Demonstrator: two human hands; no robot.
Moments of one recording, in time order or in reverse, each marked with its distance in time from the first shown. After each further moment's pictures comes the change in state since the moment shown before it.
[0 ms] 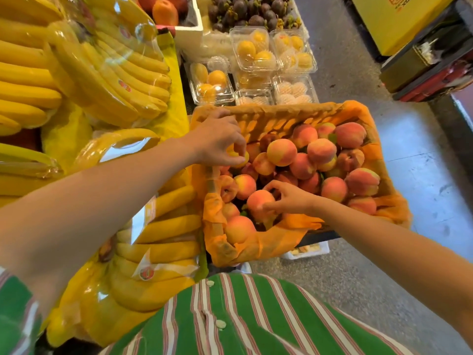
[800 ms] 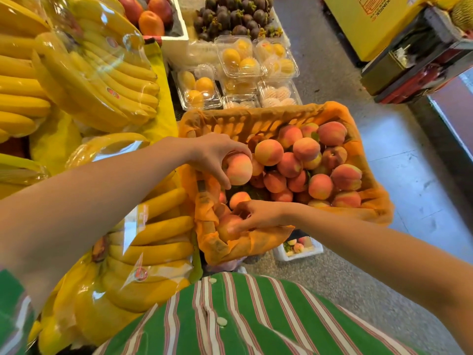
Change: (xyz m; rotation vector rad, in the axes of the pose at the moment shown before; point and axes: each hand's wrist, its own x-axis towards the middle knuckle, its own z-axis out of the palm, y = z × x) left_hand 0.009 0.024 -0.011 -0.268 -0.401 -0.037; right_hand -0.023 -0.043 0.034 -0.075 -0.324 -0.058
